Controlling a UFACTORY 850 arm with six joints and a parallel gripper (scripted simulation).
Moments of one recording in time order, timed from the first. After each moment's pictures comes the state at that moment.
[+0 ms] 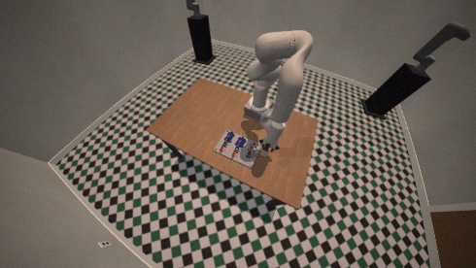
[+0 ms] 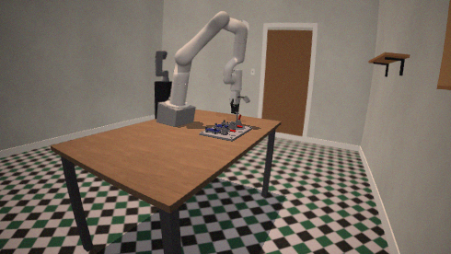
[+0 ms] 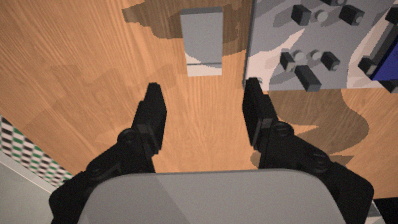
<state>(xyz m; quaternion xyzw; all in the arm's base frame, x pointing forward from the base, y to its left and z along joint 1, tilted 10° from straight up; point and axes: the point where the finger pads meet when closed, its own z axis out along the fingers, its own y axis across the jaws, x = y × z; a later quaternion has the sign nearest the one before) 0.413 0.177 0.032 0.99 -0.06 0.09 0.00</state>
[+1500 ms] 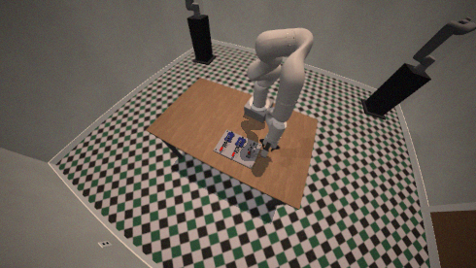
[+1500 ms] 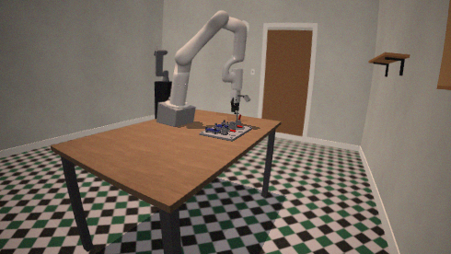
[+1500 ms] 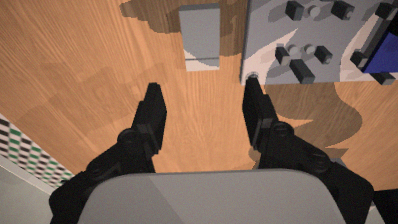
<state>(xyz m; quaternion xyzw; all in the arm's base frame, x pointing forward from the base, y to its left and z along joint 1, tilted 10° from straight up) 0.411 0.177 0.041 0.99 -0.06 0.08 0.01</state>
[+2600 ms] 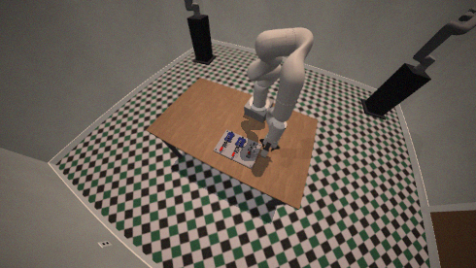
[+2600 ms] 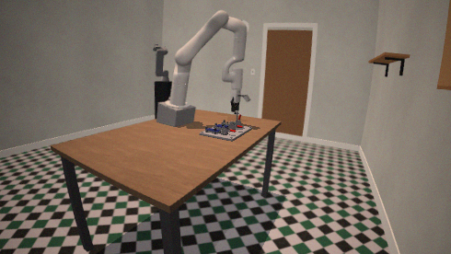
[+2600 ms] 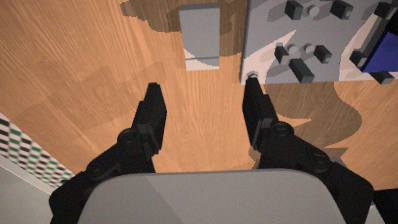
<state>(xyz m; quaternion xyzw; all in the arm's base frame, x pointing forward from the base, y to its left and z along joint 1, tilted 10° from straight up) 0.411 0.178 0.043 0.99 -0.06 0.08 0.02</state>
